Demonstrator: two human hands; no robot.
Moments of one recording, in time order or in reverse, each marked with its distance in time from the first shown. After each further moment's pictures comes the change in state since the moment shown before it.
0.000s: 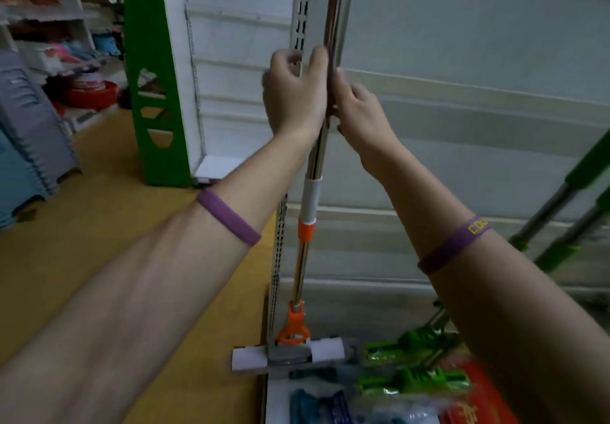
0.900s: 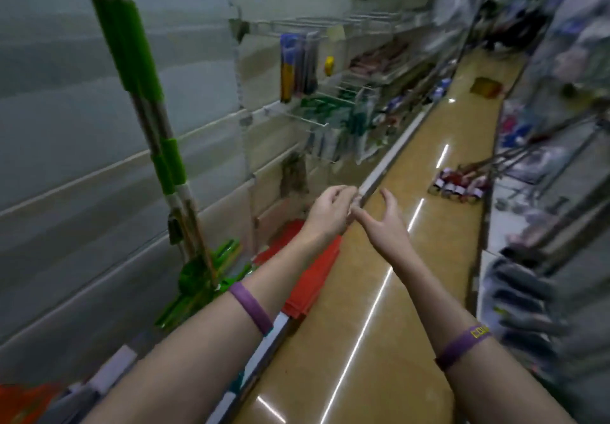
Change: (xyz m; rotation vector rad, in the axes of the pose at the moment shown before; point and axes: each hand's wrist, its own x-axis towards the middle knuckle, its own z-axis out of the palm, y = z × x) left_hand -0.557 0.016 0.215 -0.121 -1.548 -0.347; right_hand -0.479 0.144 -0.395 -0.357 0.972 0.723
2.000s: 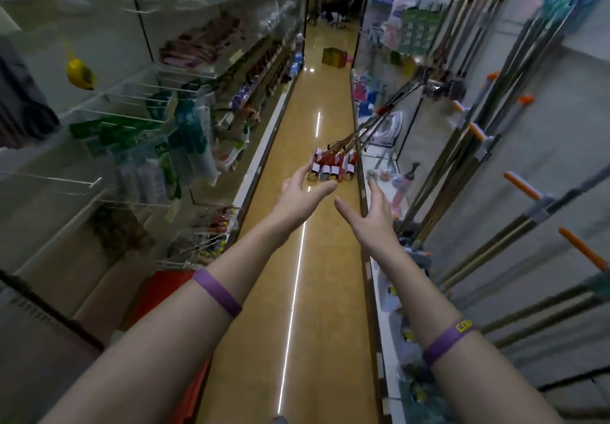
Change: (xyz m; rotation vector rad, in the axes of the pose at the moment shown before) left_hand 0.327 0.022 0.315 0.199 -0.453 0.005; right_hand 0.292 0.159 -0.244 -0.047 0.384 0.217
